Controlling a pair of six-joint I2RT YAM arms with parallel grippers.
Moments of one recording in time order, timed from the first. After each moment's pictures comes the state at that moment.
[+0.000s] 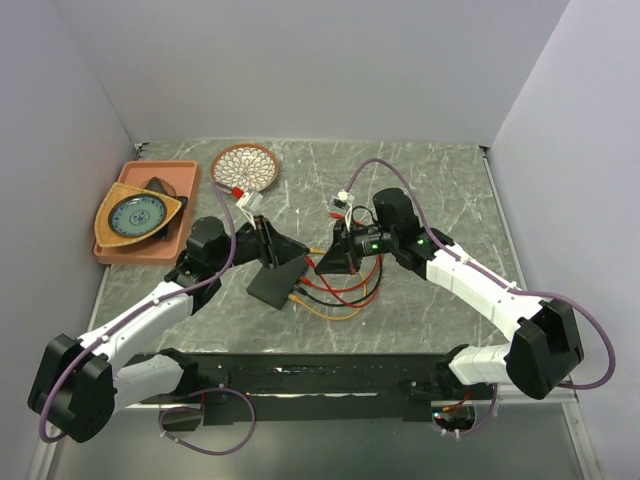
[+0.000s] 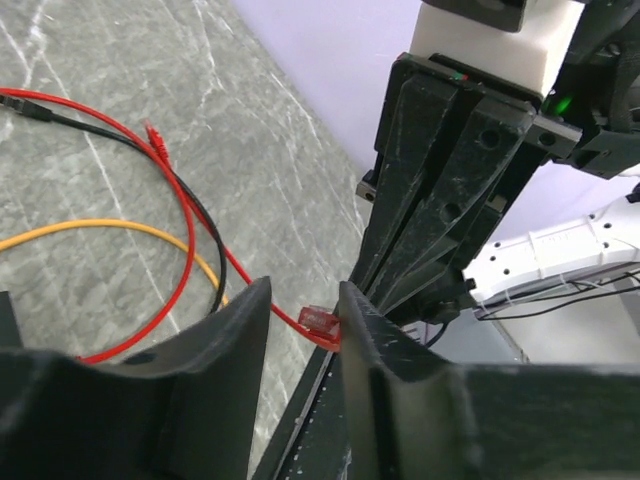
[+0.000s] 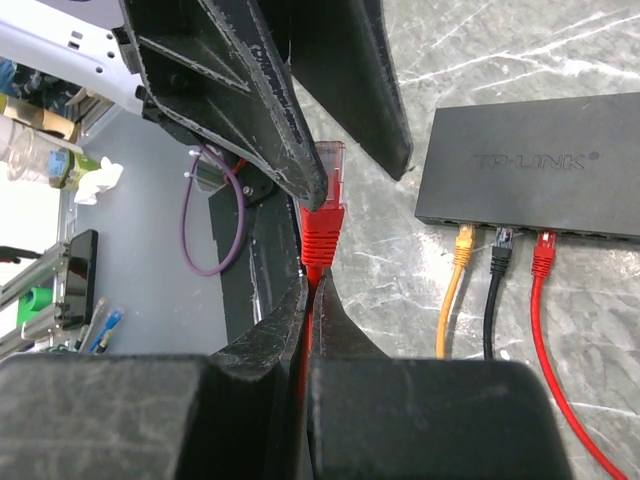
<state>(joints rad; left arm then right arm) -0.51 1.08 0.61 0.42 0.64 -0.72 0.59 1.29 0.97 -0.20 -0.89 0.19</state>
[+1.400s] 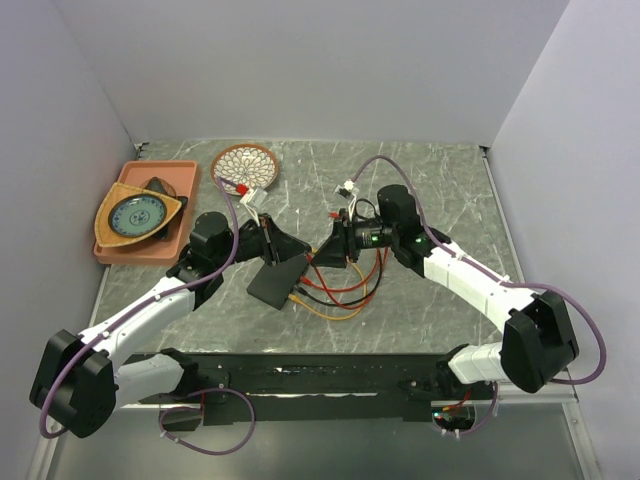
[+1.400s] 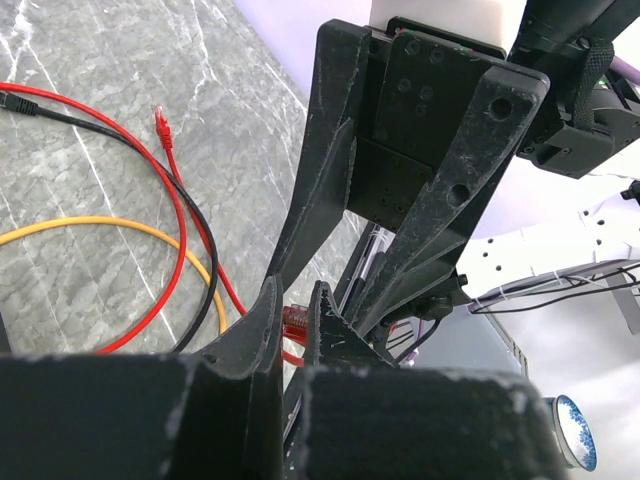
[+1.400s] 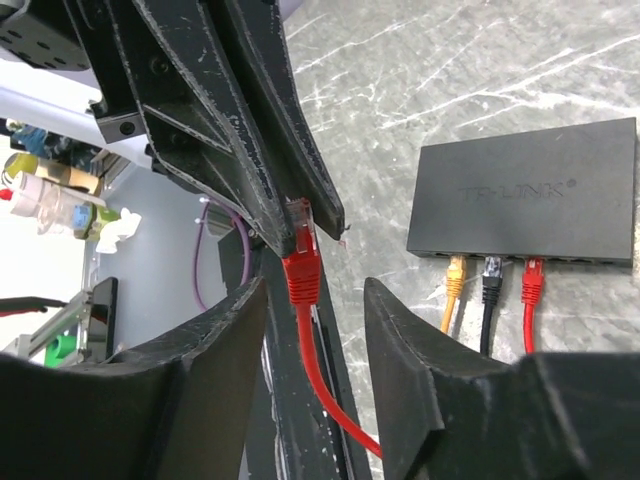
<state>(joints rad) -0.52 1.11 0.66 0.38 0.66 -0.72 0.55 1.33 0.94 -0.01 -0.90 0.34</state>
